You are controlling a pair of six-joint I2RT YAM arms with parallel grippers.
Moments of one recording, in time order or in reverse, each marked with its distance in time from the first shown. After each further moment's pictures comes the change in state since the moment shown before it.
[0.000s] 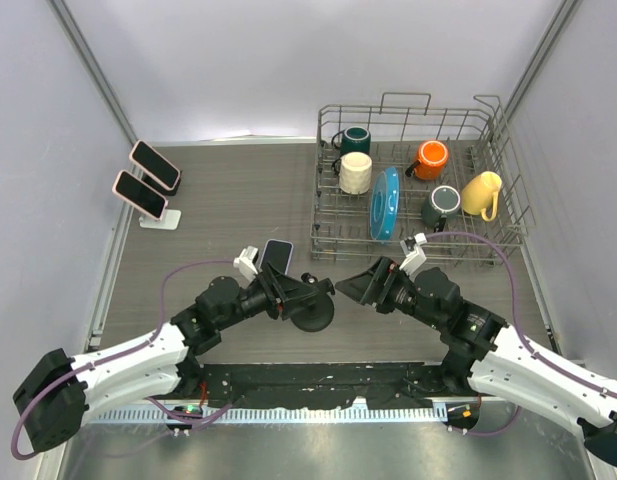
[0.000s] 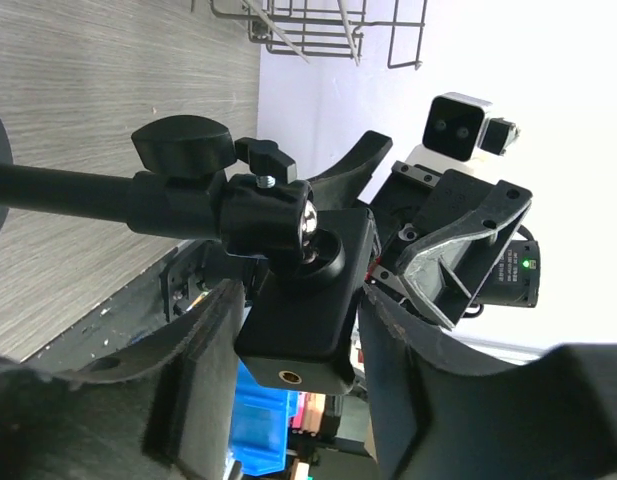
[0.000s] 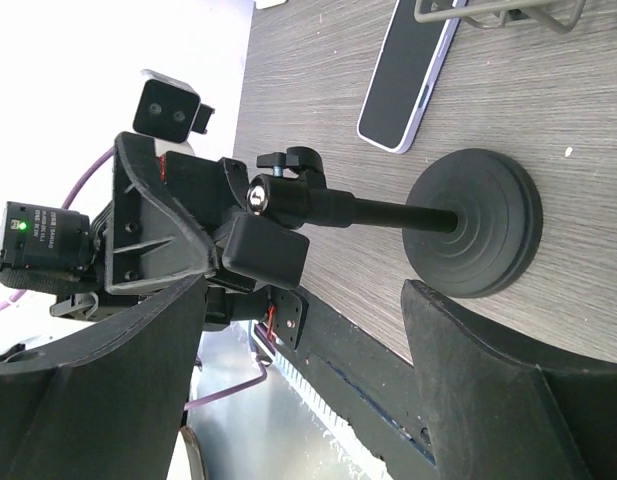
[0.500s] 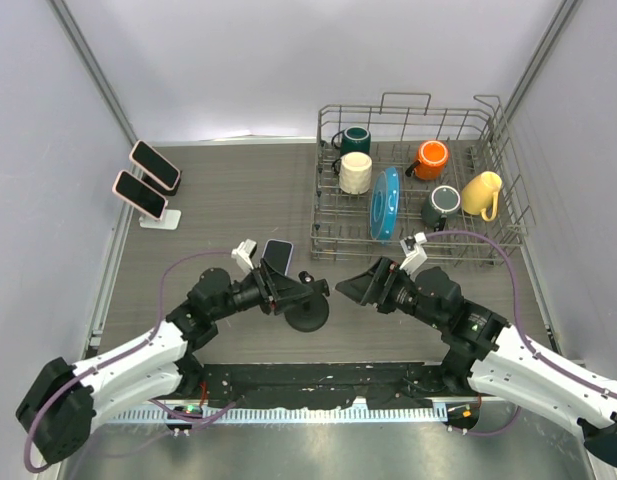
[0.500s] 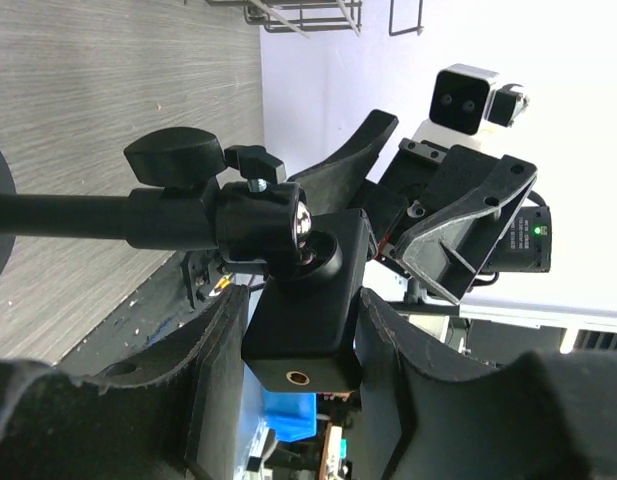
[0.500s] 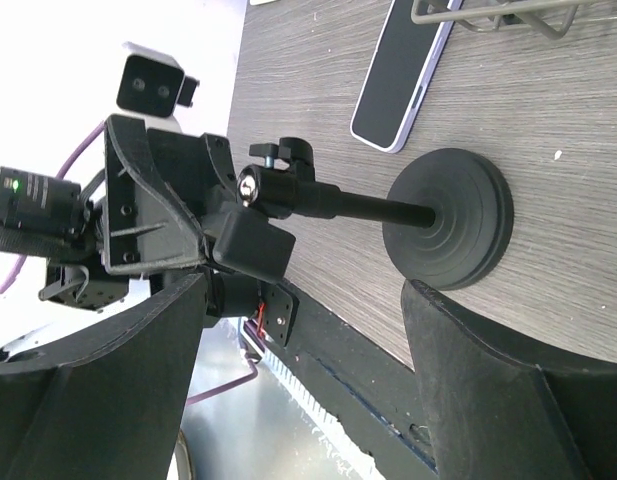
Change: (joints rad) left arm 0.121 -0.022 -0.002 -0.032 0.159 0.116; right arm 0.000 -0.004 0.017 -0.029 -0.002 -0.032
